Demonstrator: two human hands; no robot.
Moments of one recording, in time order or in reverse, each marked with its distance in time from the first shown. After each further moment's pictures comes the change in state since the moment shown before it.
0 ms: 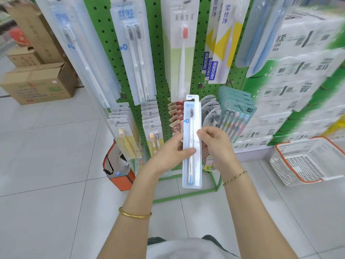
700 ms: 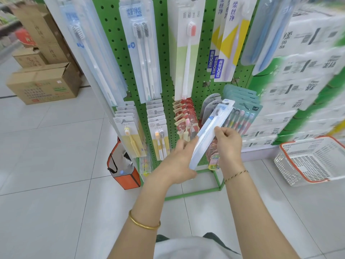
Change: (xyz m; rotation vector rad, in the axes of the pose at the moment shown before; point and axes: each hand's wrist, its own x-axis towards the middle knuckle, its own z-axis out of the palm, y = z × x) left_hand -0.019 -0.006 0.010 0.631 -0.122 -0.013; right_hand 0.002 0.009 0.006 0.093 0.384 0.078
